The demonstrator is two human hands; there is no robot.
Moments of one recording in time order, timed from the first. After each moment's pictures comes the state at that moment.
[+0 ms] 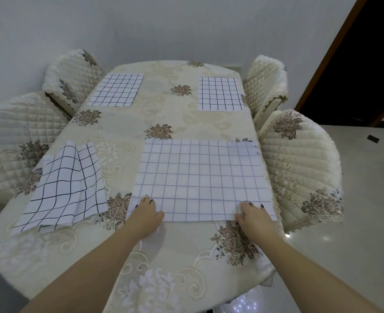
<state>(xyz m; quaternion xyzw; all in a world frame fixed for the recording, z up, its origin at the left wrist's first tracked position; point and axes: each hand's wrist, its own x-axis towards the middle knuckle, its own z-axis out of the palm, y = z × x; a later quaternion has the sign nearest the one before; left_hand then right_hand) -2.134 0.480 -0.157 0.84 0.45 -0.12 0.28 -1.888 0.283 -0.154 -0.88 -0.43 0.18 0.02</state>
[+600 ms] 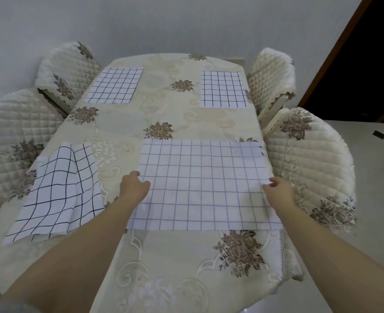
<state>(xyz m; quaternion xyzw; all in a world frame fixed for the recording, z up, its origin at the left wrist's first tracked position) -2.104 0.562 -0.138 0.70 0.63 0.07 0.34 -1.802 0.328 -0.142 -0.90 -0.13 0.22 0.36</state>
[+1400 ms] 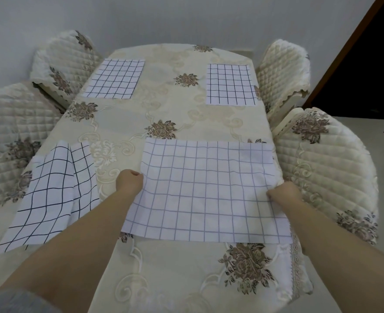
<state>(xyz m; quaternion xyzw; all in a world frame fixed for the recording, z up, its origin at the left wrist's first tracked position) -2.094 0.605 -0.150 0.60 0.68 0.14 0.40 -1.771 0.364 -0.156 -0.95 -0.08 0.26 0.18</state>
